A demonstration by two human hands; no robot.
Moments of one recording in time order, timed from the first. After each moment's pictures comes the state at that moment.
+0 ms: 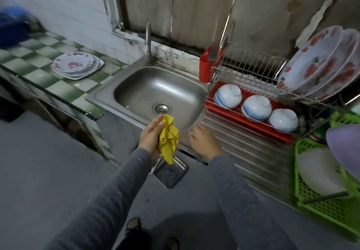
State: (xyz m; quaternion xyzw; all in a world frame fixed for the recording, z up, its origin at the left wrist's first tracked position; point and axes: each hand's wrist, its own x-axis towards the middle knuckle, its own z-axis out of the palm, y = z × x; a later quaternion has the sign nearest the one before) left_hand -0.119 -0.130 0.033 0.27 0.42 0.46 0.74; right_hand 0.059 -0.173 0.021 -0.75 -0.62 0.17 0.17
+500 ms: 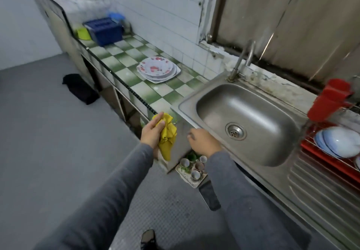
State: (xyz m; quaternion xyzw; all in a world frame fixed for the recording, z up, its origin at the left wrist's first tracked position) left_hand -0.376 -0.010 0.029 0.26 0.52 0.54 0.61; right_hand -0.196 -0.001 0.015 -0.64 -0.73 0.23 0.06
